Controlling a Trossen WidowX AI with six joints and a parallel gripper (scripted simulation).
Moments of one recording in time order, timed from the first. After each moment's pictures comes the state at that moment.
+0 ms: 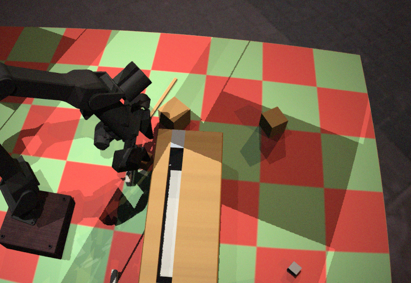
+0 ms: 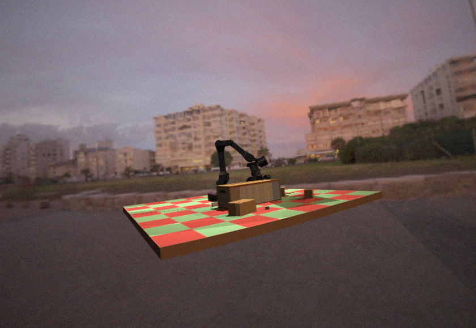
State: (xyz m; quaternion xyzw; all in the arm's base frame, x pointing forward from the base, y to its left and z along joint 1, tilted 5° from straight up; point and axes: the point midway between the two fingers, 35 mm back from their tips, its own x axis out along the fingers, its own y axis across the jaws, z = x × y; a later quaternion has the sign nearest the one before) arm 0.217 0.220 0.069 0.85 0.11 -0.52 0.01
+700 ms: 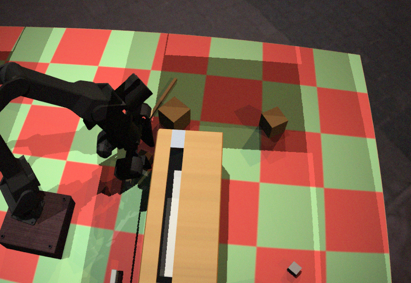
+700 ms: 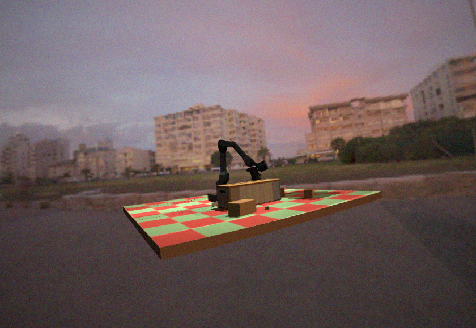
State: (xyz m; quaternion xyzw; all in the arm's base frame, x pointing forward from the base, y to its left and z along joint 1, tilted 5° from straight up) arm 0.218 0.221 0.036 0.85 0.11 -0.52 0.01
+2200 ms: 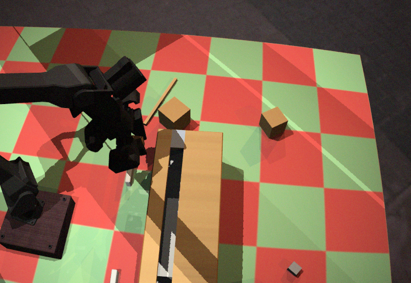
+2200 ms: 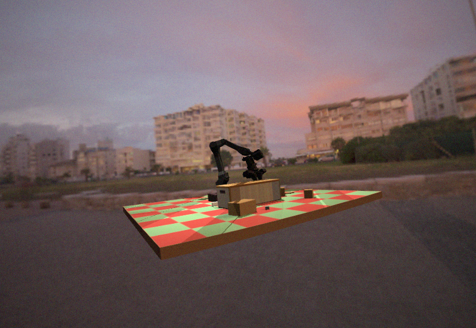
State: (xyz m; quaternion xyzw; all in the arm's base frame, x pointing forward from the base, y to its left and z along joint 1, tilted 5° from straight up) arm 0.215 0.192 0.114 0.84 0.16 -0.51 0.05
